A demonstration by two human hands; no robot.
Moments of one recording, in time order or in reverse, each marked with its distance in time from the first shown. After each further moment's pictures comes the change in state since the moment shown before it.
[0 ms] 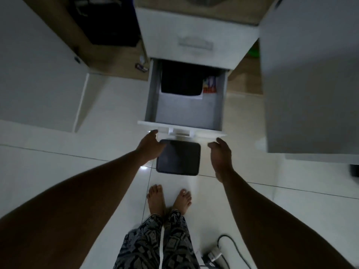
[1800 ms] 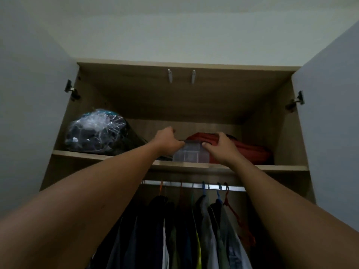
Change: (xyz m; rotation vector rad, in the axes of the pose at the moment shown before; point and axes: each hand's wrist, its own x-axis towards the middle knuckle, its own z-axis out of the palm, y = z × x) left_hand -0.600 0.426 -1.304 -0.287 1.354 0.873; right_hand -0.589 -0.985 -0.155 -0.099 0.480 -1.705
